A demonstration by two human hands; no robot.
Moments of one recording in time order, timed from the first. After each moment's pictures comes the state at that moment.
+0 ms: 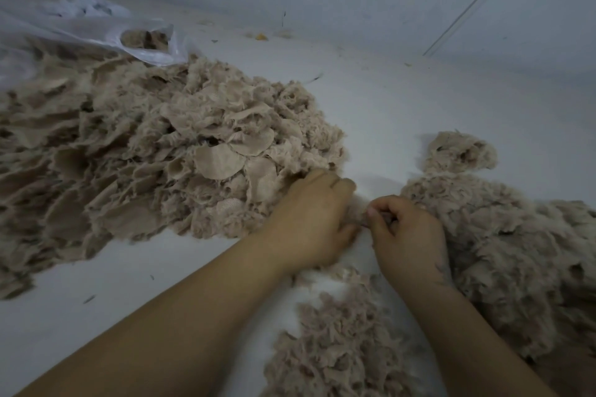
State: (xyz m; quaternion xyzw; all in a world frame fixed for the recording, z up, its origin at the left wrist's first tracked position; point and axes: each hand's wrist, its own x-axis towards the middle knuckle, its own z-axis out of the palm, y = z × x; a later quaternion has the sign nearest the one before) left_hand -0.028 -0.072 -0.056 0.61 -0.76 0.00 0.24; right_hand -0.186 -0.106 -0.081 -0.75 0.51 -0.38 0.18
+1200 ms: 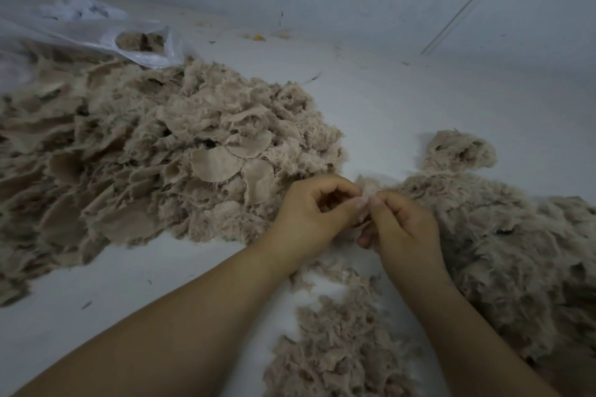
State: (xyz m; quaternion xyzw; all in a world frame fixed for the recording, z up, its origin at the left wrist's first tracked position) left_hand -0.036 -0.069 -0.061 0.48 -0.56 -0.34 0.59; right_hand -0.178 -0.097 -0.068 -0.66 0.43 -0.47 0.40
